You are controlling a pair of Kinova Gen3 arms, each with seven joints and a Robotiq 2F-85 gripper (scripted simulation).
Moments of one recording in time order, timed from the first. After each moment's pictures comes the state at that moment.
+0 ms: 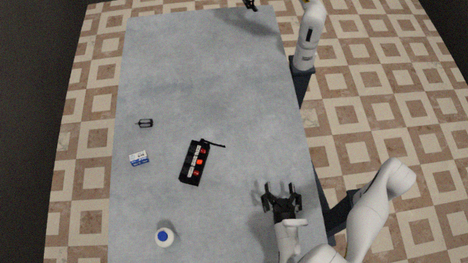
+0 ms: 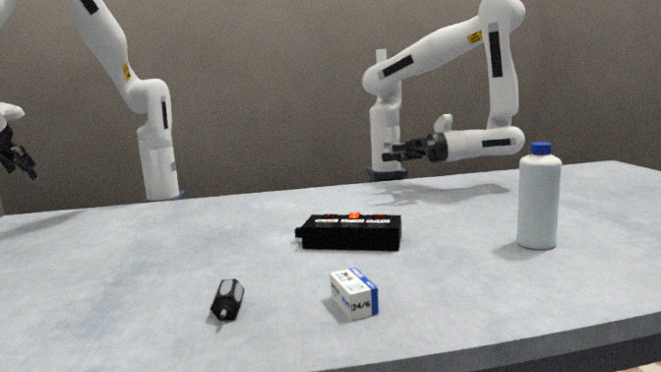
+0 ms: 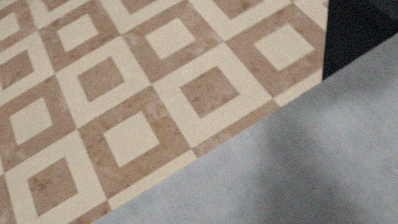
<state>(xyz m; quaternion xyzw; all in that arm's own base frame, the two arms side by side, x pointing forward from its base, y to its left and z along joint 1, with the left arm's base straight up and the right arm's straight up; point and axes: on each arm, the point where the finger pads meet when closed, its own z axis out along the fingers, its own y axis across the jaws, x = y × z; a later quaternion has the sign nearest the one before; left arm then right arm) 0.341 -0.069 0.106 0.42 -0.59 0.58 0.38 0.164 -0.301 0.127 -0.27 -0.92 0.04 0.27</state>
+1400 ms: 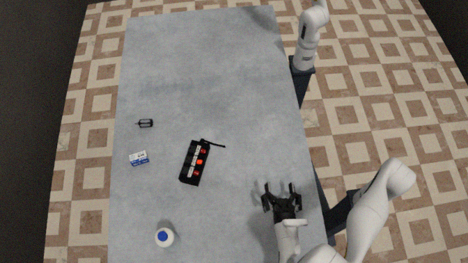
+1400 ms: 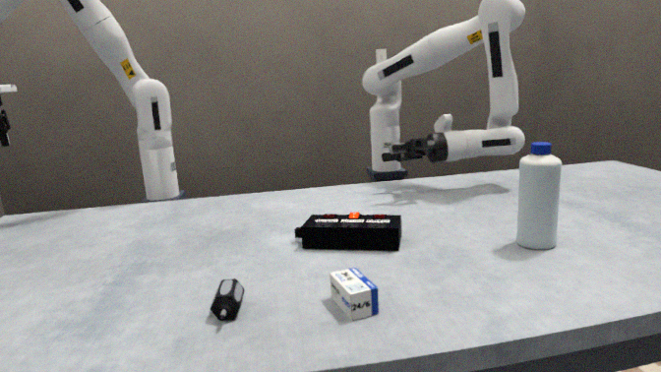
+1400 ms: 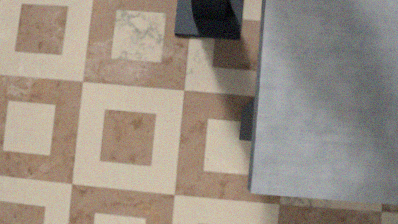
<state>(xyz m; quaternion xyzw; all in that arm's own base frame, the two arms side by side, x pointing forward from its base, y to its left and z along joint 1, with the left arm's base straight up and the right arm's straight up) 0.341 -0.069 0.106 0.42 -0.59 0.58 0.38 0.018 -0.437 0.188 -0.68 -0.73 -0.01 0.03</state>
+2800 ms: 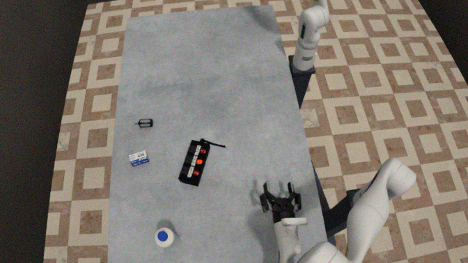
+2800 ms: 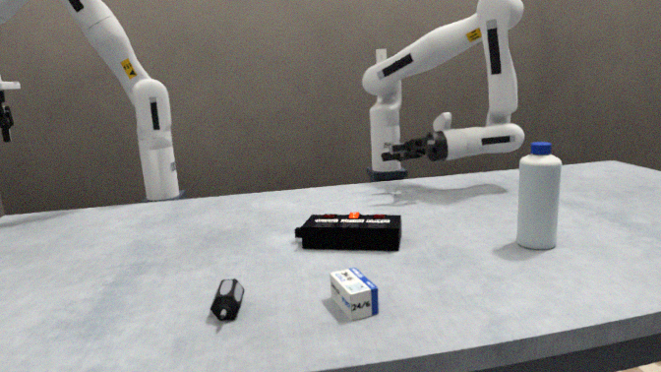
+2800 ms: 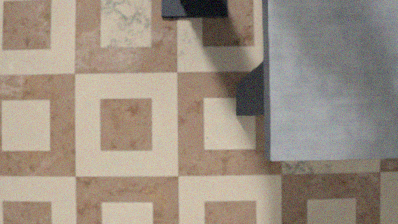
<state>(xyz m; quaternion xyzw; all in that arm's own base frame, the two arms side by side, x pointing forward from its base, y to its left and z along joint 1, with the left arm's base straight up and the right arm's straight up) 0.345 -0.070 0.107 0.43 -0.59 0.57 0.38 -0.008 -0.450 0.199 -0.71 -0.70 0.00 0.00</state>
